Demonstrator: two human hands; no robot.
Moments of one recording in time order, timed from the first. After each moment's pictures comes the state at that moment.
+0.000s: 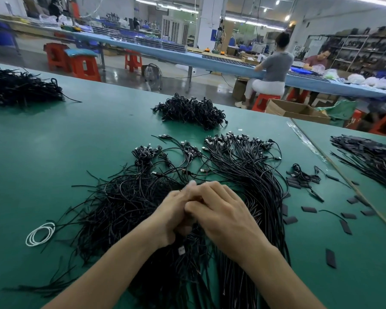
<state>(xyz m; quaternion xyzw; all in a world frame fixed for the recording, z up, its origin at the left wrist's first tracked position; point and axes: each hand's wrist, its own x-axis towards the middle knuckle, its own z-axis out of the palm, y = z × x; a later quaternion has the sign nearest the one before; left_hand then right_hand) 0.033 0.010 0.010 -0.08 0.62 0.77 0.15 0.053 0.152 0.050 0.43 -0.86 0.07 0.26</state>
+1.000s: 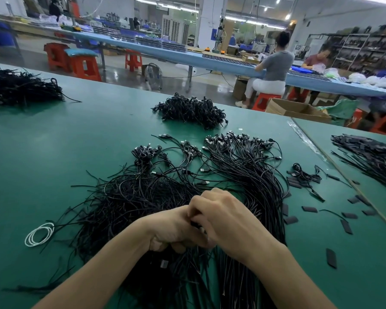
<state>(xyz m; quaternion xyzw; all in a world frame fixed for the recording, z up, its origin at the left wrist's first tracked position) 0.044 0.001 0.018 0.10 0.73 0.59 0.33 0.056 0.152 0.067 0.38 -0.91 0.14 0.06</state>
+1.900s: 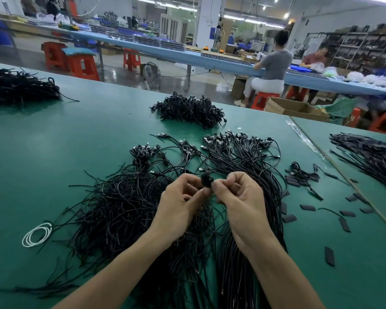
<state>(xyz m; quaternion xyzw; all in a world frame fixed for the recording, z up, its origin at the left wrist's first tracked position) 0.041 0.020 0.013 0.05 0.71 0.70 -0.07 0.045 0.155 0.055 0.06 -0.65 0.75 0.03</state>
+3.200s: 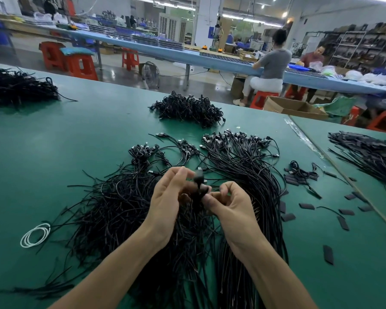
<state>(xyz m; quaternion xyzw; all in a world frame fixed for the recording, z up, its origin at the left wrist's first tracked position) 0.047 0.012 0.023 0.05 0.58 0.81 -0.07 0.044 0.156 0.032 0.06 -0.65 0.76 -0.04</state>
